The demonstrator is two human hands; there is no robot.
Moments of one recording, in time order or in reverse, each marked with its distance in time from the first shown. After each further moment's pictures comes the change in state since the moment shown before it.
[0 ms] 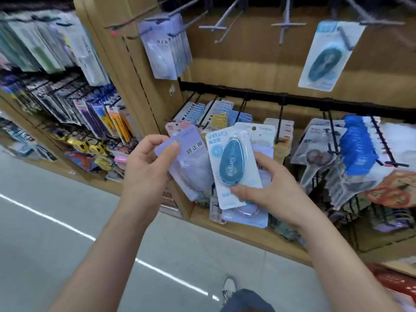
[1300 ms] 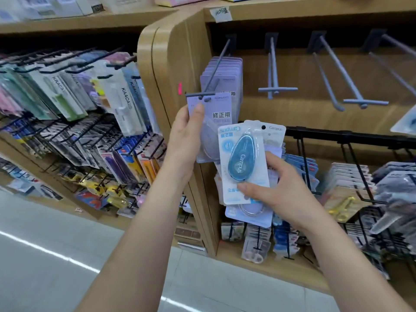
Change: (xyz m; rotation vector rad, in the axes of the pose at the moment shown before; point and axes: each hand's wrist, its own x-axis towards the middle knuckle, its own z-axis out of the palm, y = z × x) left_hand 0.258 0.024 -0.053 -0.052 -0.158 0.011; right_hand 0.184 -0.052 0.122 0.126 0.087 -0.012
